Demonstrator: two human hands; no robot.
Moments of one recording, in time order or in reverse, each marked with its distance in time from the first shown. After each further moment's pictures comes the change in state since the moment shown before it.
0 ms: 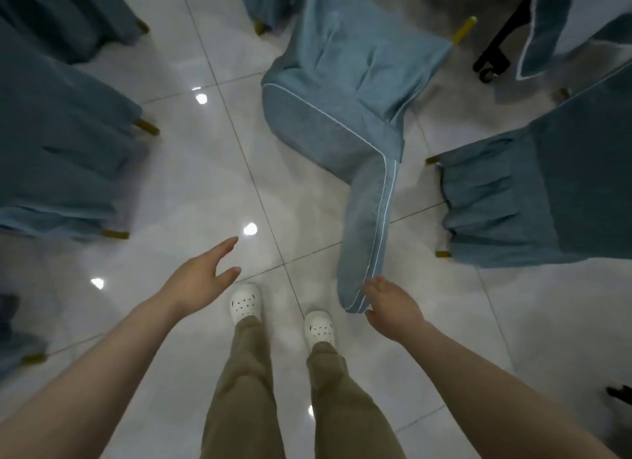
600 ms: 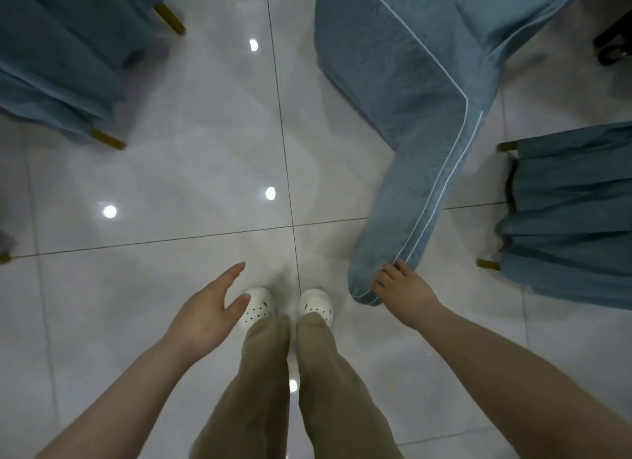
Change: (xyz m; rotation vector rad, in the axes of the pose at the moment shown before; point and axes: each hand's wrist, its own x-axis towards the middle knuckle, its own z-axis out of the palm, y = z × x) left_hand -0.020 -0.056 0.214 -0.274 0.079 -0.302; right_hand 0.111 0.067 0.135 -0.792 -0.191 -0.433
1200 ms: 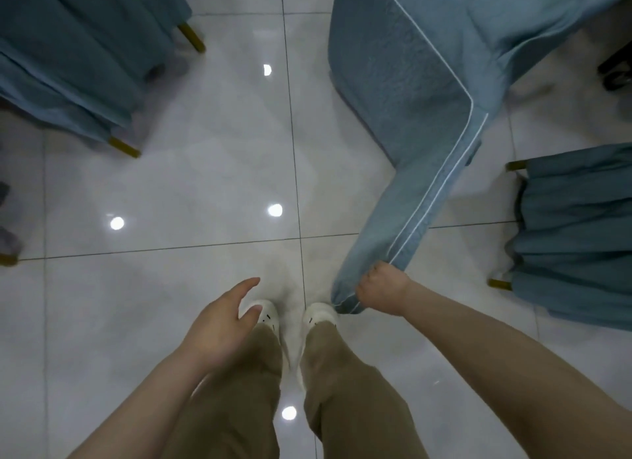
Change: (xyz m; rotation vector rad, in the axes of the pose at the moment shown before) left_hand 0.000 -0.010 0.025 -0.045 0.029 0.006; right_hand 0.042 -0.013 -0.045 -0.261 0.030 -0.292
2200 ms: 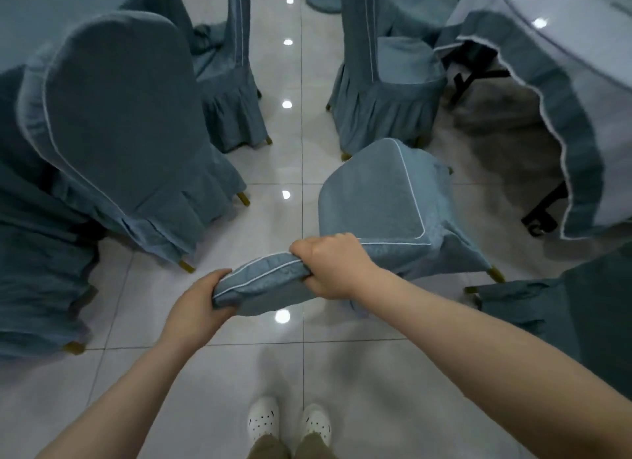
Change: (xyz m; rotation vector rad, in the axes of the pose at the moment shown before) left_hand -0.133 0.154 -0.223 0.007 0.526 0.222; right_hand -0.247 0.077 -0.350 0.325 0.867 0.269
